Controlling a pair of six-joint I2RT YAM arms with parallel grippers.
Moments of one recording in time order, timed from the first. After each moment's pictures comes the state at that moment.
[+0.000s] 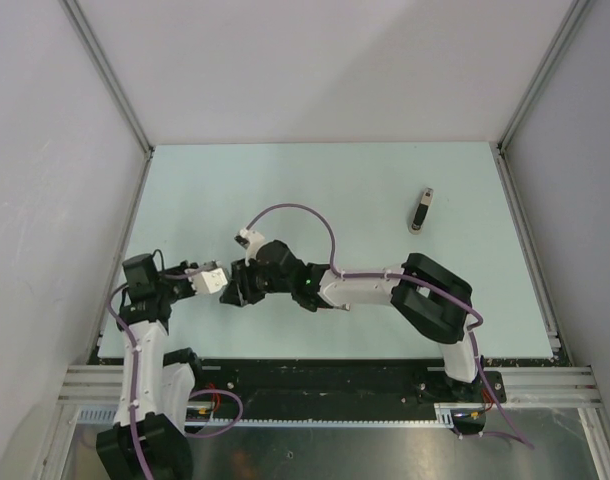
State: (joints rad) left arm 0.31 0.72 0.44 -0.48 0.48 1.45; right arm 1.14 1.98 1.29 0.31 -0.22 0.69
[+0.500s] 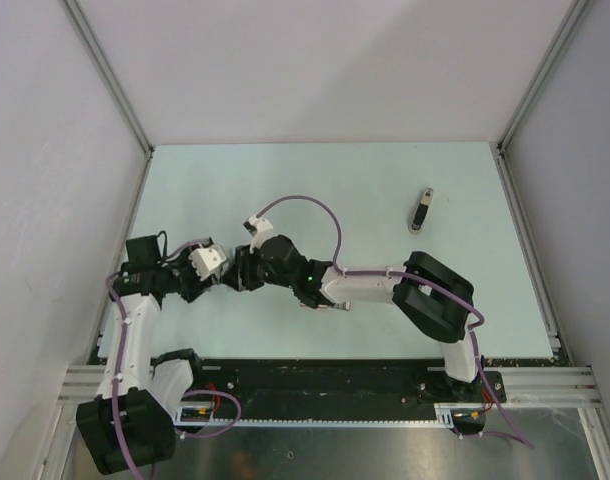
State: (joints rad) left arm 0.22 0.89 0.63 -0.70 0.61 1.18; right arm 1.12 1.98 1.29 0.40 -0.05 0.71
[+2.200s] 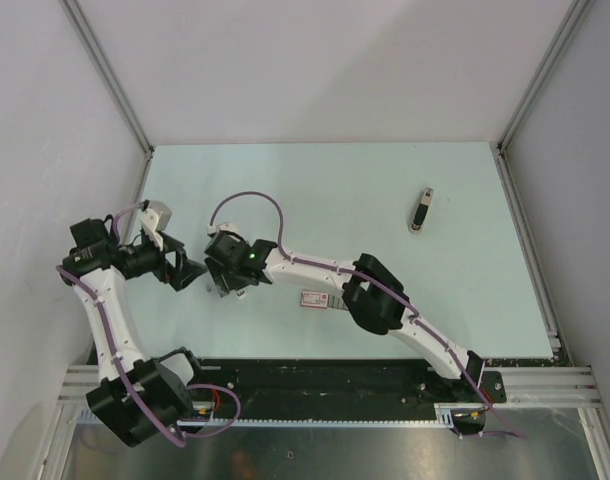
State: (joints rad) left arm 0.54 1.03 1.02 -1.17 1.08 1.02; right arm 1.15 2.47 2.17 -0.62 0.16 0.54
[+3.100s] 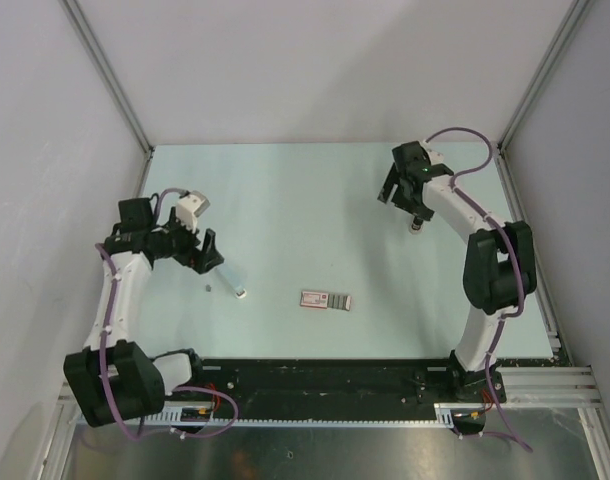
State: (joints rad) left arm 0.23 1.14 0.94 -0.78 0.73 0.63; right arm 0.32 1.85 1.54 -0.65 0.31 0.68
